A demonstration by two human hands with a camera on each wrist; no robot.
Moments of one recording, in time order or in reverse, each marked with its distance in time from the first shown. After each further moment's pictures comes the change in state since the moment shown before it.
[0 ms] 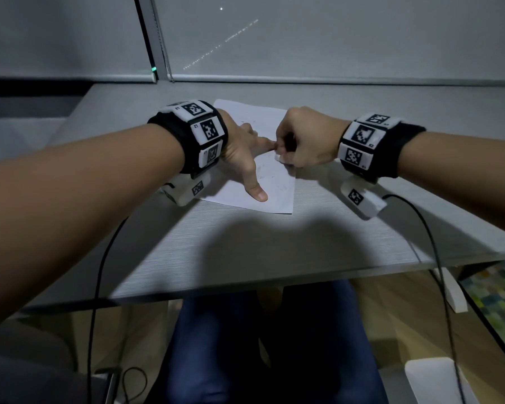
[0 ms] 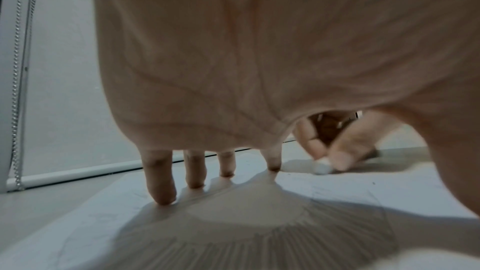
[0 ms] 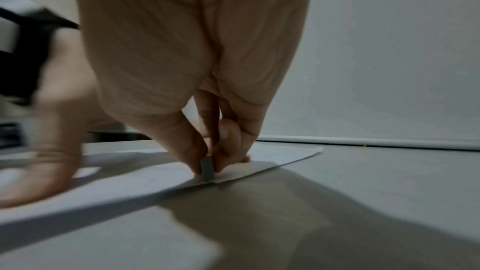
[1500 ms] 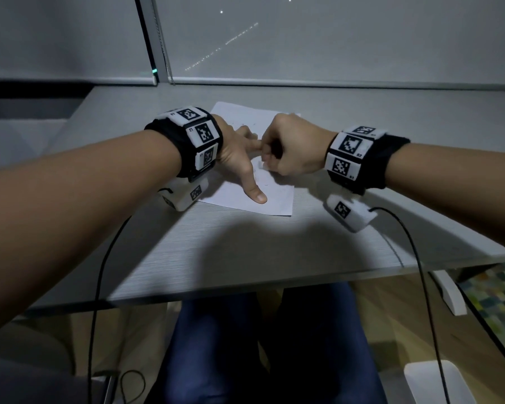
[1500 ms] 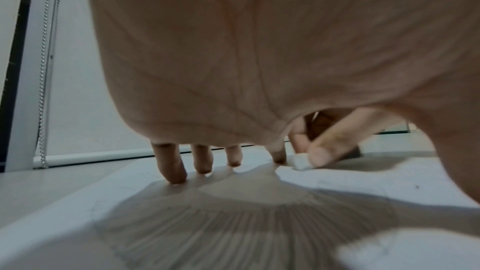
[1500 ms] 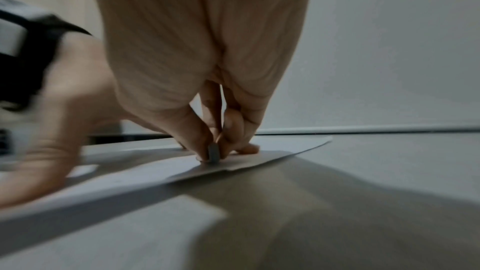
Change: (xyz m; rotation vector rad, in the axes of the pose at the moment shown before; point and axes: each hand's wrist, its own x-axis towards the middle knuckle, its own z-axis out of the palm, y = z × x) left_hand 0.004 -0.009 0.008 -0.048 0.044 -0.013; right_hand 0.008 -0.016 0.014 0.043 0.058 -0.001
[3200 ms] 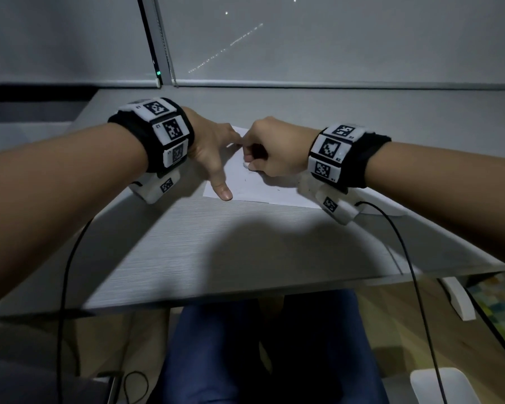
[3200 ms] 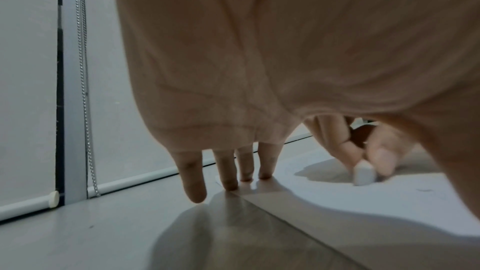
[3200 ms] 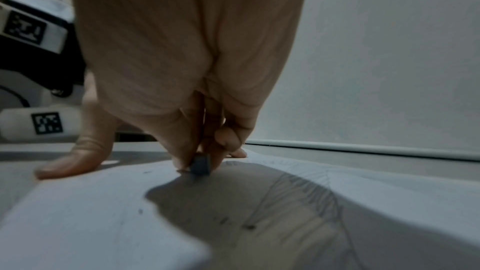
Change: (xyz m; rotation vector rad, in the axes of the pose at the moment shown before) left_hand -0.001 -0.047 -0.006 -0.081 0.006 0.014; right_hand 0.026 -0.011 0.008 -0.028 -0.063 -0.152
